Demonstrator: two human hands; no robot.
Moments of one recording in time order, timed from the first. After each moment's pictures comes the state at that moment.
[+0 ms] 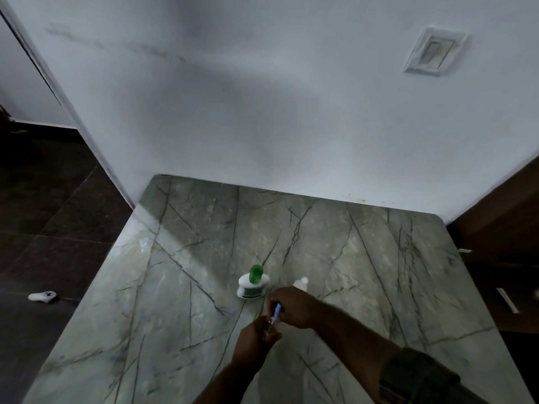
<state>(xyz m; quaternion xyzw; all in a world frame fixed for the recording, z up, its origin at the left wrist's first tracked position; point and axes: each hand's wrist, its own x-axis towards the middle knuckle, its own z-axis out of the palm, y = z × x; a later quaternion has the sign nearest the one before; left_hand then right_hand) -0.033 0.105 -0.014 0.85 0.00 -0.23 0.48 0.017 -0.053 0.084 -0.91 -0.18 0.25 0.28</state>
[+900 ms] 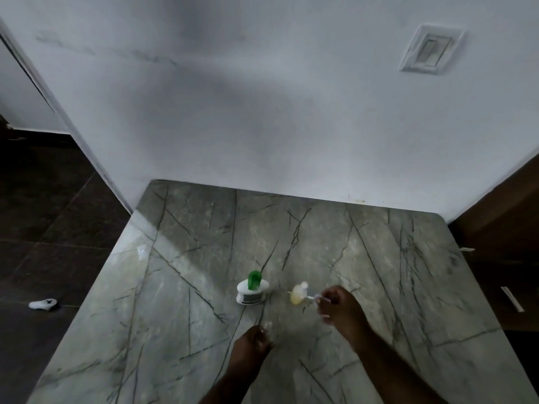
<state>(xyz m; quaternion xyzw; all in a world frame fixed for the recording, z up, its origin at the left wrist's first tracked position) -0.035 0.115 -0.016 0.87 0.03 -0.23 0.43 -0.020 -0.124 0.061 -0.74 0.30 0.09 0.59</state>
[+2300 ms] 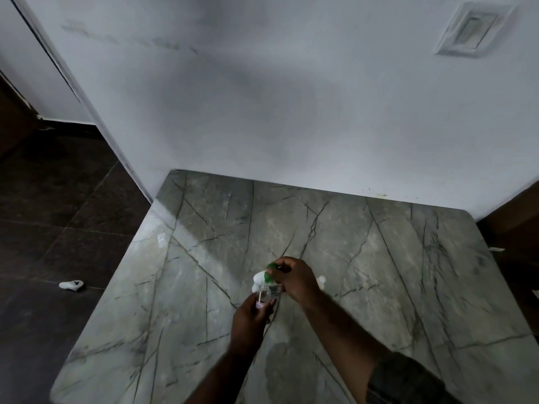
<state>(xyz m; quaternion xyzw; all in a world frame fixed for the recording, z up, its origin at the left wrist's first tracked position) -0.008 0.132 0.021 0.80 0.08 -0.11 0.59 0.058 -0.004 0.078 -0.82 0.17 0.11 0.54</state>
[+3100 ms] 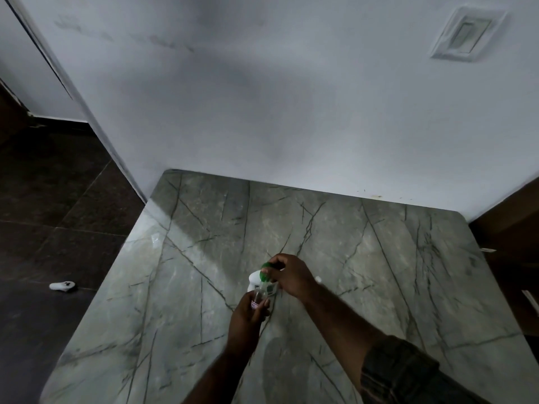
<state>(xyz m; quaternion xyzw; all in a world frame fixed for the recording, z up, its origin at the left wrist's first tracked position) -0.007 0.129 0.016 0.75 0.09 -0.13 0.64 0.069 -0.010 0.090 -0.86 0.12 0.14 0.47</state>
